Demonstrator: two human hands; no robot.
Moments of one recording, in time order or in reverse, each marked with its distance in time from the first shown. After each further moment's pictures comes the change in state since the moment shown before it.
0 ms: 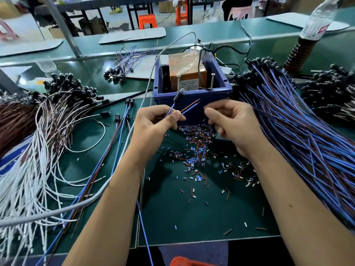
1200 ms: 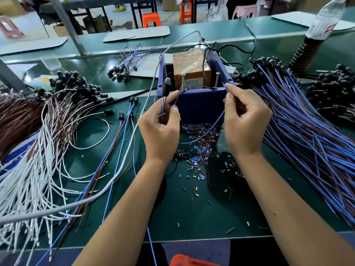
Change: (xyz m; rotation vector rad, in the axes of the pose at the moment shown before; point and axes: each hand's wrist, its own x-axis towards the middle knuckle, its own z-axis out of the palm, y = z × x) left_hand -0.006 0.001 0.033 0.108 0.454 0.194; right_hand -0.004 -0.004 0.025 -0.462 0.587 -0.554
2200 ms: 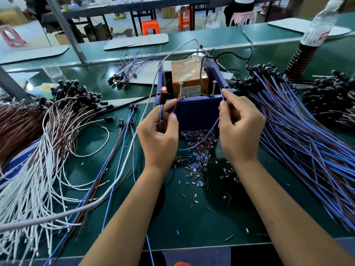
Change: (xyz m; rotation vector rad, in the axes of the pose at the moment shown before) left_hand -0.001 0.002 -0.001 0.016 0.019 0.034; right_hand 0.000 -0.007 0.000 -0.044 -0.033 -0.036
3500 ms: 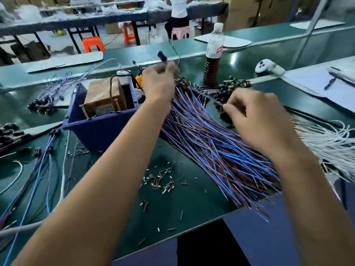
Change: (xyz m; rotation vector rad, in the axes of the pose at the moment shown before) left_hand 0.050 0.103 0.211 -0.088 -0.346 -0.495; right_hand 0.074 0.017 -0.224 -0.643 -0.352 0.112
